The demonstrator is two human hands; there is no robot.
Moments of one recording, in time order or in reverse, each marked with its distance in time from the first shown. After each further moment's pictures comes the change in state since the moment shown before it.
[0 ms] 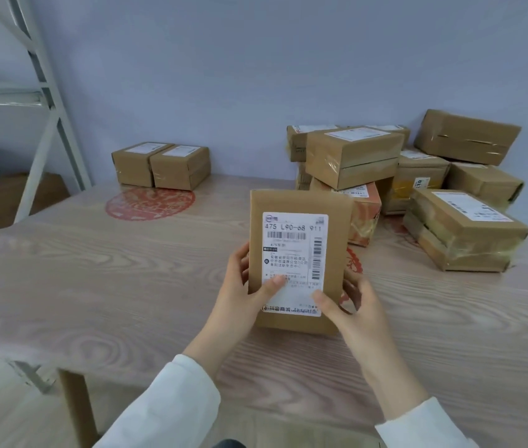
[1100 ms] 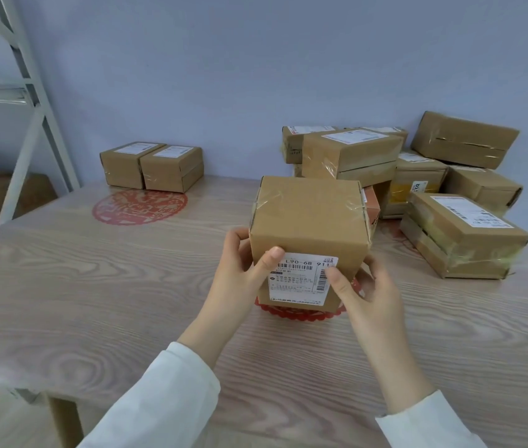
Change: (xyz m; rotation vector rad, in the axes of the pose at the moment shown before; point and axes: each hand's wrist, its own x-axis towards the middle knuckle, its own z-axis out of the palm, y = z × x) left_hand 0.029 0.024 0.004 -0.030 -0.043 0.147; right_hand 0.020 -0.027 0.000 -0.033 0.082 -0.208
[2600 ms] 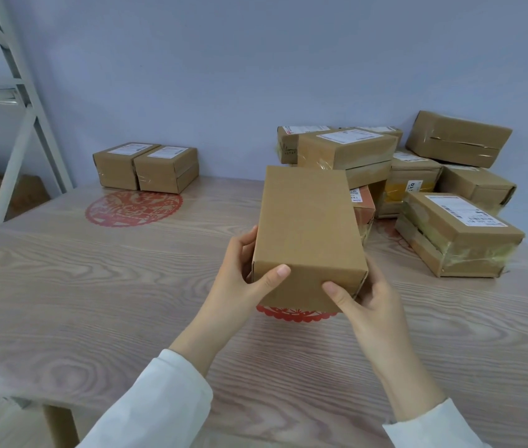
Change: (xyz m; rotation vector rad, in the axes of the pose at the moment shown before) left_hand -0.009 0.003 -0.001 0.011 -0.106 -0.072; right_hand 0.000 0.005 -0.011 0.004 -0.076 0.026
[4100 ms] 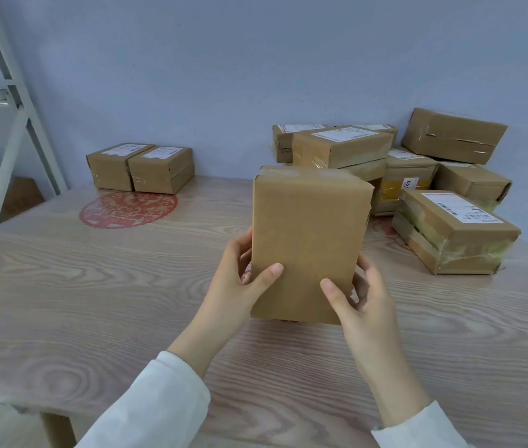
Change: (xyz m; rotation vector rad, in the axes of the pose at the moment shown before) left_hand 0.007 -0.010 0.002 0.022 0.016 0.010; right_hand -0.004 0.010 0.006 0.052 0.094 -0.002
